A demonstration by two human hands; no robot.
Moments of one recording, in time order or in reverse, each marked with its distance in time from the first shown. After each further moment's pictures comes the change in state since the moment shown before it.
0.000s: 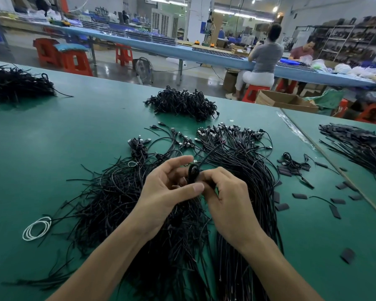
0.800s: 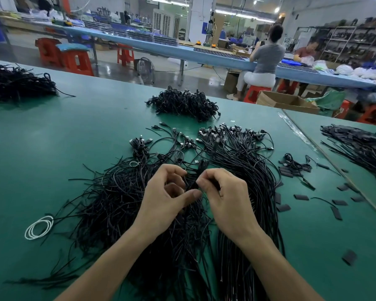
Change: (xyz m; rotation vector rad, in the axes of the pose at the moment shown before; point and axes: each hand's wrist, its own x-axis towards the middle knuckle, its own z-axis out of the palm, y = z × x) left_hand -0.004 -0.018 -0.007 0.366 0.131 0.061; right_hand 0.004 0.007 0.006 0.047 0.015 0.061
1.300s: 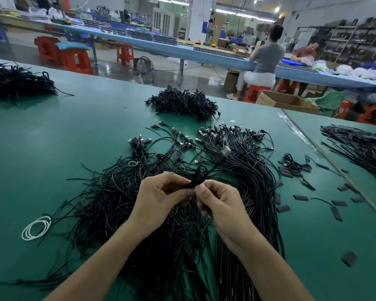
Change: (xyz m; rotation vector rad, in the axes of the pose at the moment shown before) left_hand 0.011 -0.009 -0.009 -0.027 -0.043 0.098; right_hand -0.008 0.009 0.010 0.713 -0.179 0.380
